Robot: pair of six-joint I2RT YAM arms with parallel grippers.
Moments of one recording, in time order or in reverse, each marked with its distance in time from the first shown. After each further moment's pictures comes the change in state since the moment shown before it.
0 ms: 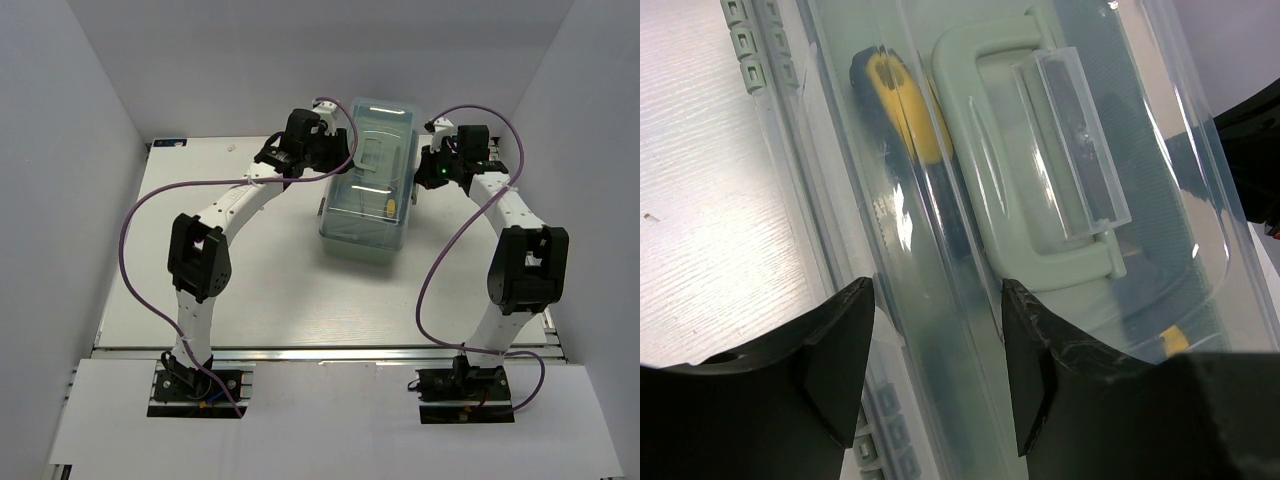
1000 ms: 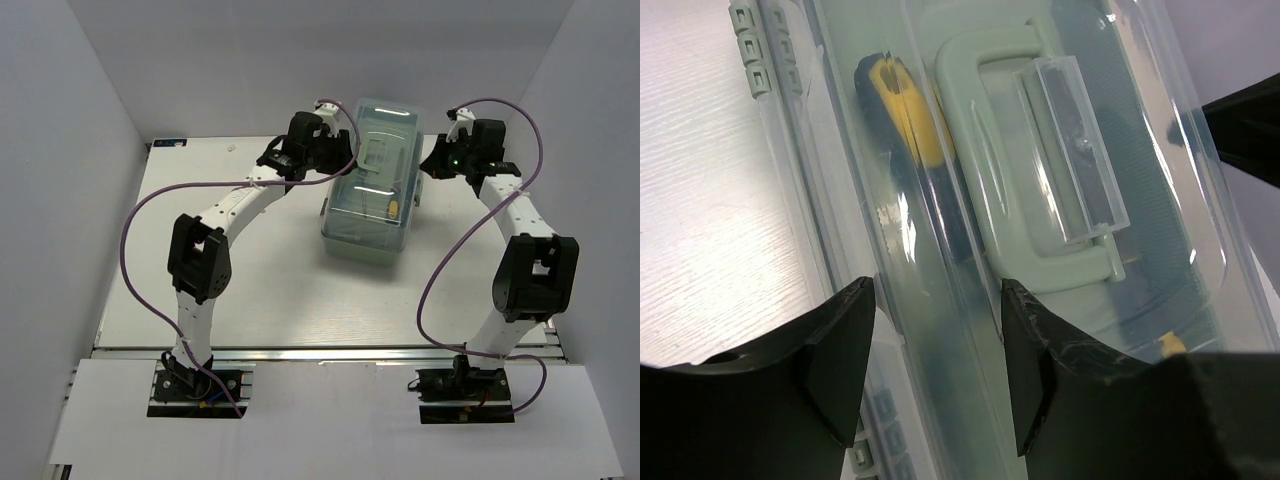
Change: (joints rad) left arm -0.009 -0.011 -0.034 0.049 -0.008 -0.010; right arm -0.055 -0.064 -0.021 0.106 -0.035 0.231
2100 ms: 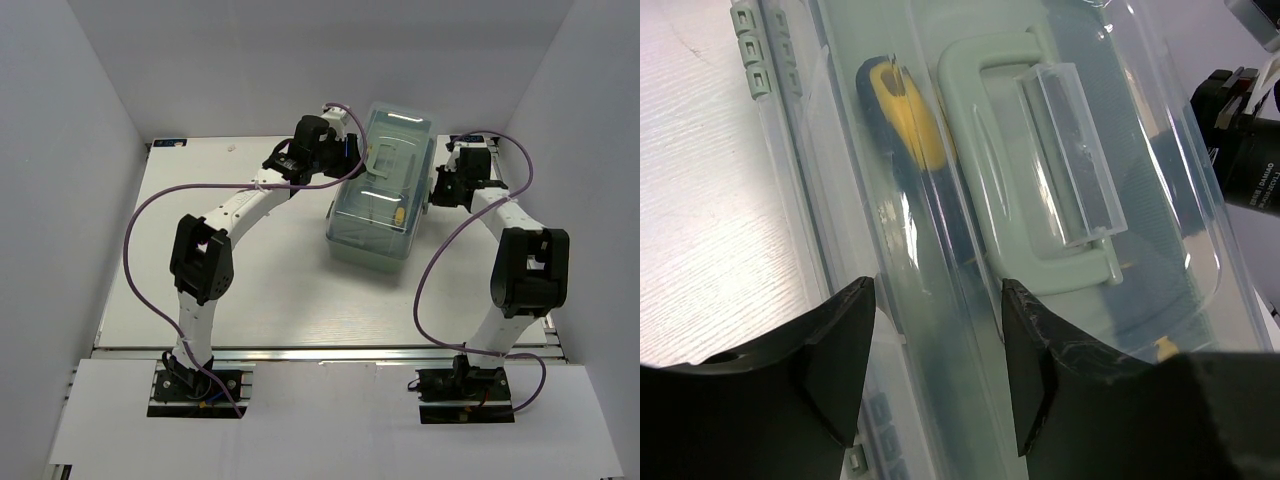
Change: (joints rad) left arm -0.032 0.003 -0.019 0.039 0.032 -0.013; right arm 0.013 0.035 -0.173 -0.028 0.341 0.046
